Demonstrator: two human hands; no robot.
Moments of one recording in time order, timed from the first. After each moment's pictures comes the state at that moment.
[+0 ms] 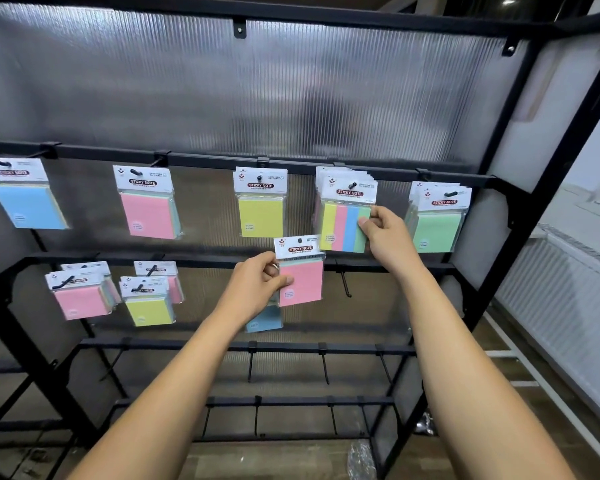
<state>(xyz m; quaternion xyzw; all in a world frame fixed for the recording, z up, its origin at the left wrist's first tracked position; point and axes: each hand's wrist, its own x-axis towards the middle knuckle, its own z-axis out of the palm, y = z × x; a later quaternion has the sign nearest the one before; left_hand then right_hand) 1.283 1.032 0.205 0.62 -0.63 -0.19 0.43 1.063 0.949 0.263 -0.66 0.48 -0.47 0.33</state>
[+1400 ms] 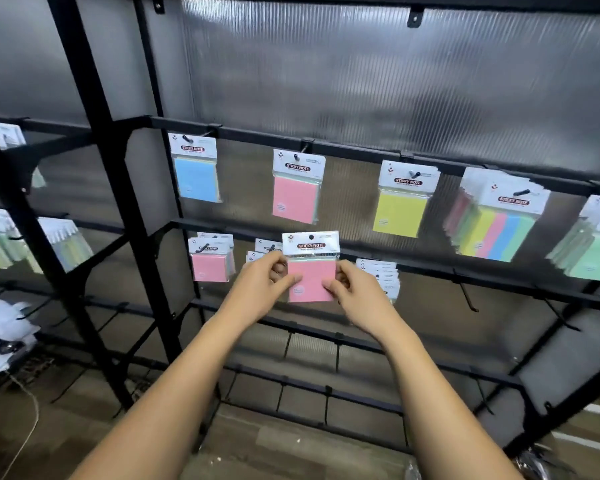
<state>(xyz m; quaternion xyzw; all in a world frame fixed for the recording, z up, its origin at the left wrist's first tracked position) 1.454 1.117 0.175 0.68 -0.56 -0.14 0.46 1.270 1.048 0.188 -0.82 0.40 -0.27 0.31</state>
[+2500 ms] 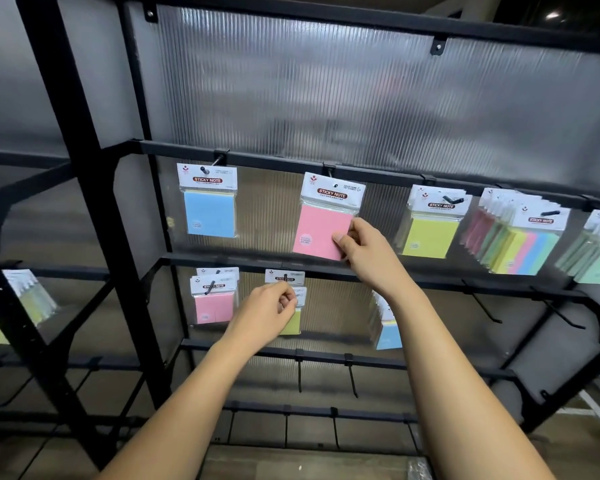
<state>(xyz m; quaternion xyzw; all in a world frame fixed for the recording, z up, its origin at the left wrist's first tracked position) 1.552 1.085 0.159 0.65 -0.67 -0.11 0.34 1.375 1.023 0.263 -0.75 0.43 -0.39 0.31</state>
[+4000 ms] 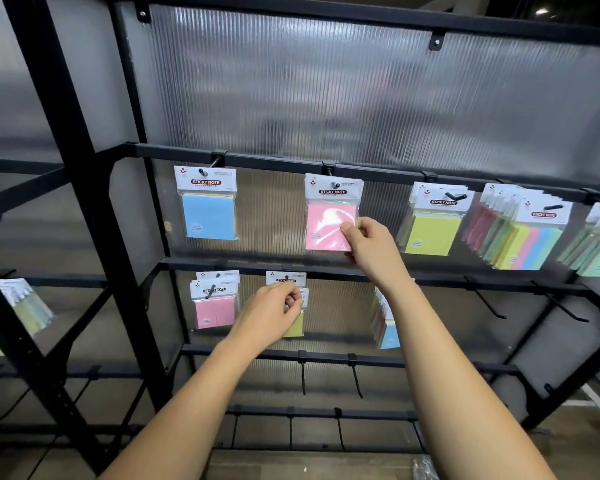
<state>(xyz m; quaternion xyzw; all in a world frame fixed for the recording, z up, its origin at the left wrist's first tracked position) 1.553 1.079 0.162 0.64 -0.70 -0.09 0.31 1.381 1.002 0.252 -0.70 0.49 -0.44 0.29</state>
